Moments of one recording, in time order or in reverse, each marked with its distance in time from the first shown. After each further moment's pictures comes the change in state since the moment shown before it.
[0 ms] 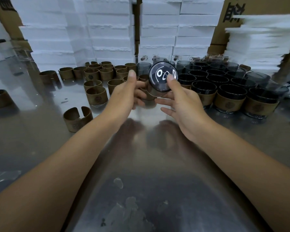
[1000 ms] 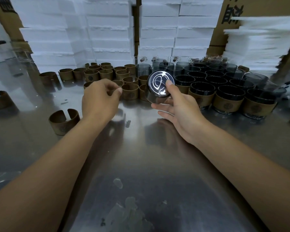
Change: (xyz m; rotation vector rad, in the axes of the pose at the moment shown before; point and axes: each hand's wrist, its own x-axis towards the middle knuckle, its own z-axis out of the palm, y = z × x) left_hand 0.006 -0.014 -0.033 0.579 0.373 0.150; right_hand -0.001 0.000 0.001 0.120 -0.008 0.110
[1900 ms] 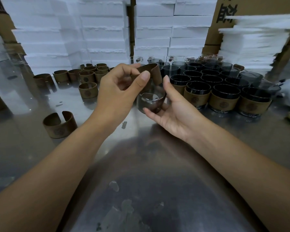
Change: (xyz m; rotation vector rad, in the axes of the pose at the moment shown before) left_hand -0.025 0.048 0.001 -0.827 -0.220 0.181; right_hand 0.002 0.000 -0.003 0.406 -0.210 0.147
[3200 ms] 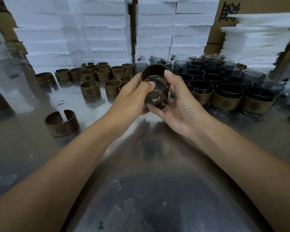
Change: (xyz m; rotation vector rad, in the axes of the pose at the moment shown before) left_hand -0.005 -0.003 0.009 -0.063 -0.221 -0.296; right_hand 0.000 -0.005 0.002 -0.037 -0.067 -0.094
